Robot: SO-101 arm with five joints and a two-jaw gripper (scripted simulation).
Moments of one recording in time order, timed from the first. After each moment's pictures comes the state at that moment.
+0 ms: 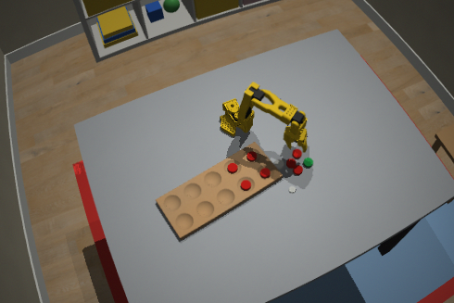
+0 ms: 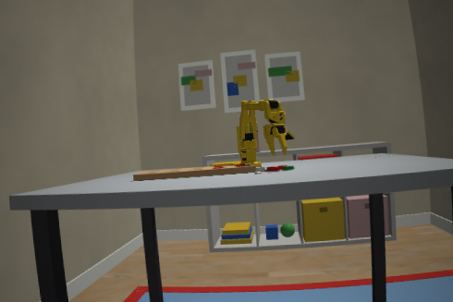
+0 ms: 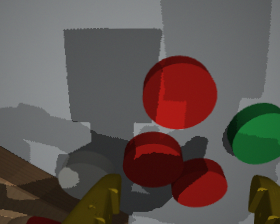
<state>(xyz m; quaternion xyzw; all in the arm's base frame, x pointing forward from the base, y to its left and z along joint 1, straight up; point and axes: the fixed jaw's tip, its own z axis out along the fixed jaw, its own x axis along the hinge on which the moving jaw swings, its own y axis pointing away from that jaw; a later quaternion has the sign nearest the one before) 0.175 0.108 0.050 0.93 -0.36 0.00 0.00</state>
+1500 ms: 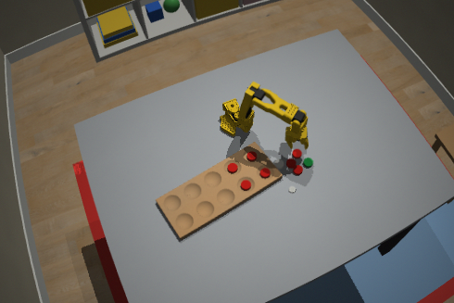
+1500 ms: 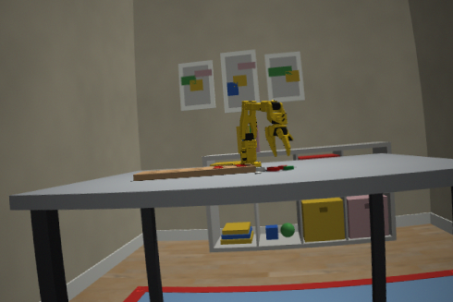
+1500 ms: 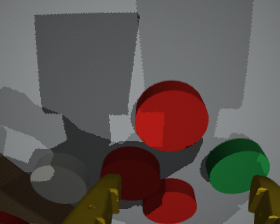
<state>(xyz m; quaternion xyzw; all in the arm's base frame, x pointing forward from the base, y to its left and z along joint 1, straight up) 0.173 0.114 0.045 0.97 -0.26 0.00 0.00</state>
